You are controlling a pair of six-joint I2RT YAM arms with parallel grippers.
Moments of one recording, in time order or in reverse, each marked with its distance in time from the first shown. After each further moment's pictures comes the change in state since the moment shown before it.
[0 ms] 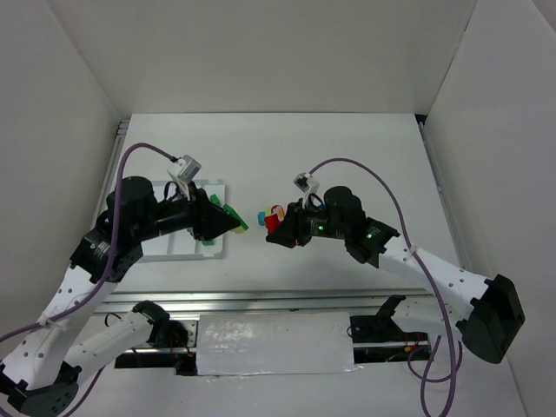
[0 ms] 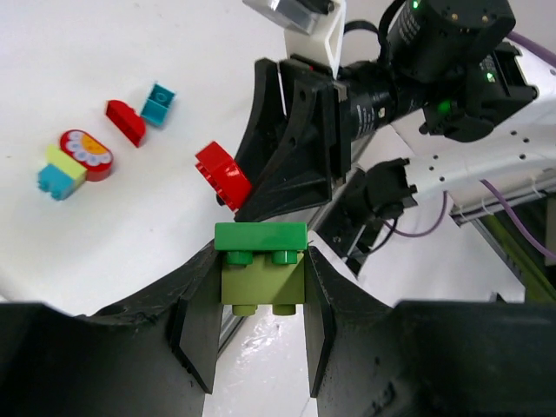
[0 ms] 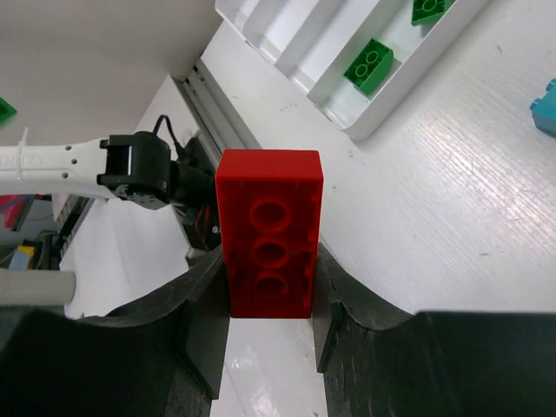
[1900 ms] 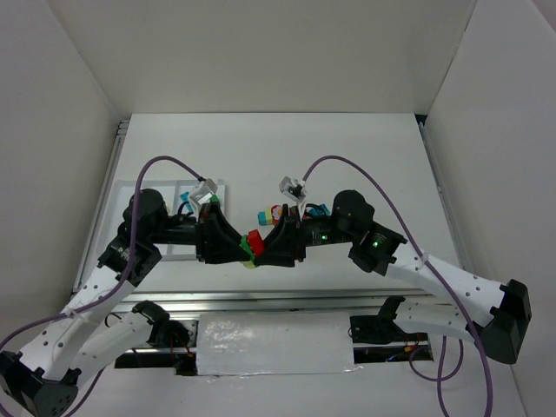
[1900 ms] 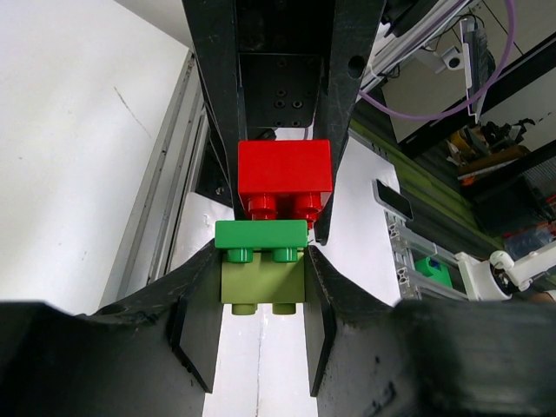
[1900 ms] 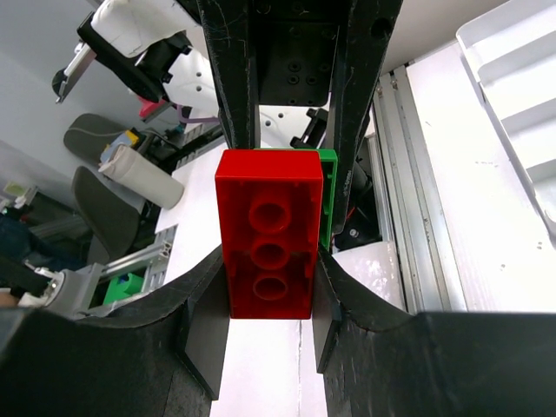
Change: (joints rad) left arm 0.006 -0.024 -0.275 0.436 0.514 -0.130; right arm 0.142 -0.054 0.070 0.195 -0.297 0.008
